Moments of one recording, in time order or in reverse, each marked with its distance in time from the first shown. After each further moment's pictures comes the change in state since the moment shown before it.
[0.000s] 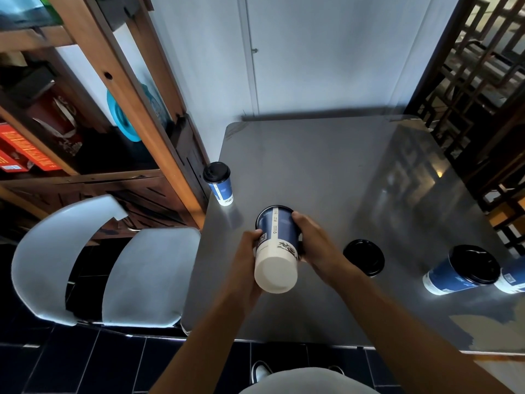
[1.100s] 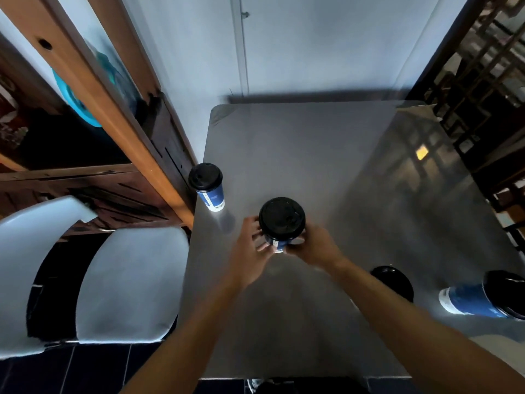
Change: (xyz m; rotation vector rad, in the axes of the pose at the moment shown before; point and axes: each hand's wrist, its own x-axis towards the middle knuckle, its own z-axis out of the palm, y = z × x) left_hand 0.187 0.001 -0.076 0.832 -0.030 0.365; right_hand 0.124 0.016 -0.012 -0.718 0.004 -0.184
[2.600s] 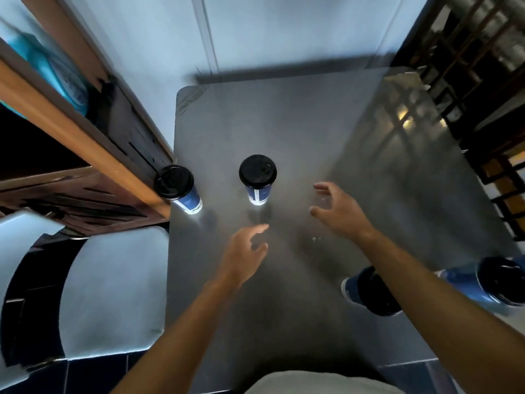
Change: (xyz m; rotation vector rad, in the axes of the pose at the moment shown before) left_hand 0.041 -0.014 0.020 0.380 -0.141 0.005; right_hand 0.029 0.021 -0.089 -0.098 0.147 0.160
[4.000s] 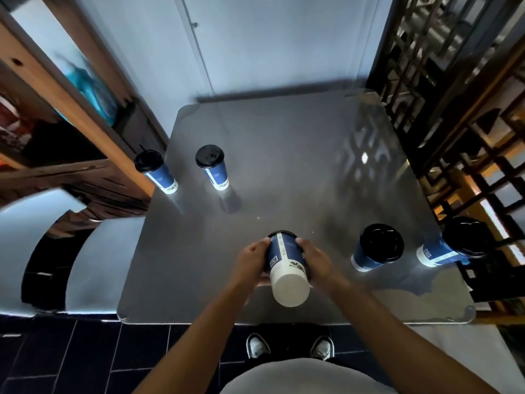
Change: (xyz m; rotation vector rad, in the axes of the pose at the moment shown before) left_hand -0.124 0.148 0.194 -0.732 0.139 -0.535; right_hand -0.159 0.155 -0.049 0.939 -0.245 0.475
